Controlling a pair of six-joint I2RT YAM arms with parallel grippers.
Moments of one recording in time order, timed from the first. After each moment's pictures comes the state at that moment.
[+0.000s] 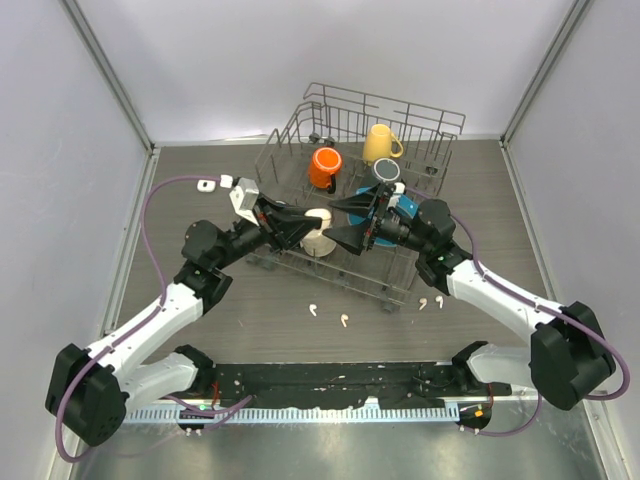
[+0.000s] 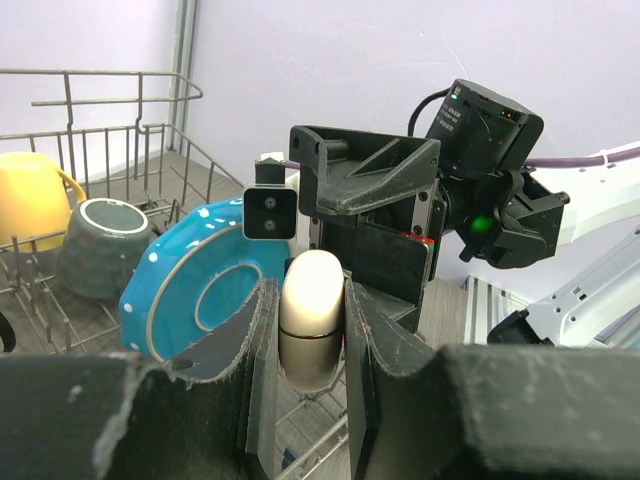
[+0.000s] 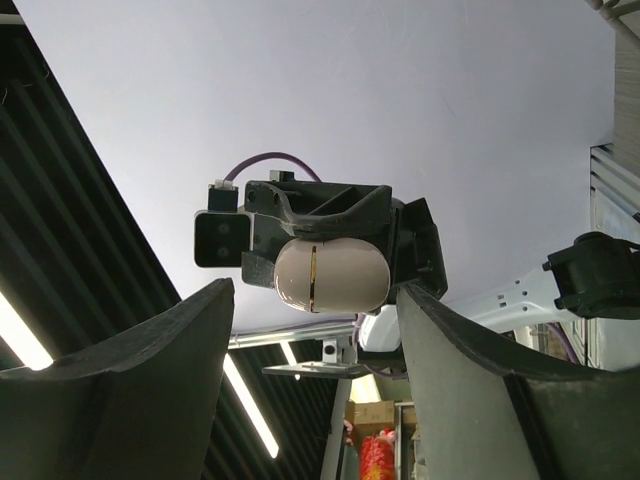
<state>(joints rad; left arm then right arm) -0.55 1.03 0.66 0.69 0.53 -0.45 0.55 1.22 0.72 0.60 -0.62 1.94</state>
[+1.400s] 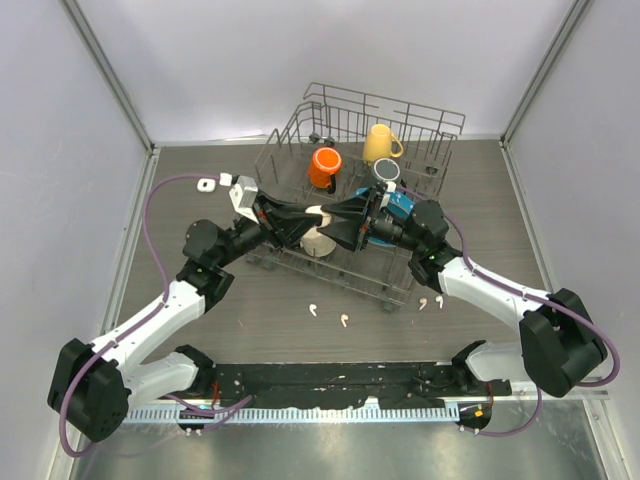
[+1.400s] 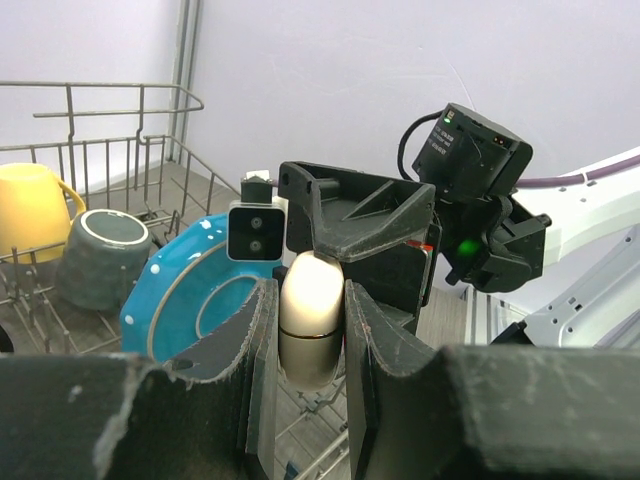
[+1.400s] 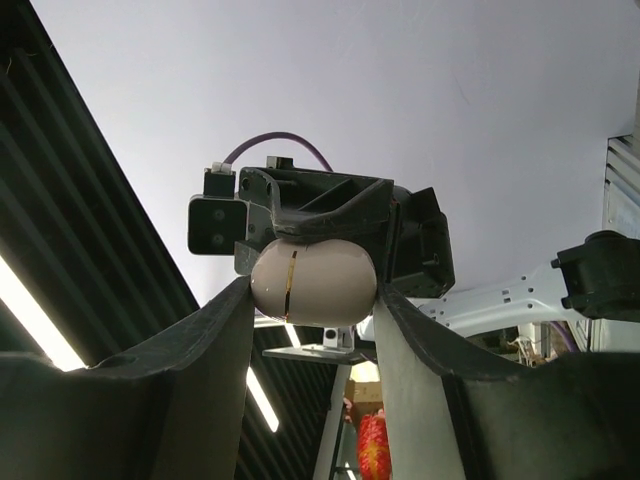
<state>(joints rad) -0.55 1.06 0.66 0.75 0.54 -0.47 0.58 1.30 0.72 0.74 -0.63 1.96</state>
